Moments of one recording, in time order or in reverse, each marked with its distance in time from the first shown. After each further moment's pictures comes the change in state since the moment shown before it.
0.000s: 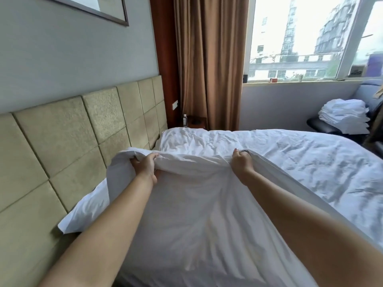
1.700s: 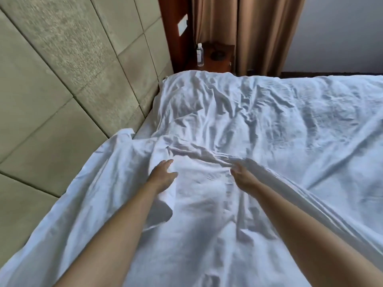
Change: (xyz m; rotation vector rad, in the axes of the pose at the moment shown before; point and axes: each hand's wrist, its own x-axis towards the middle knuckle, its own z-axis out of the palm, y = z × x) left_hand 0.476 -0.191 0.154 1.432 -0.423 -0.110; right_hand 0.442 0.189 0.337 -0.416 -0.665 0.237
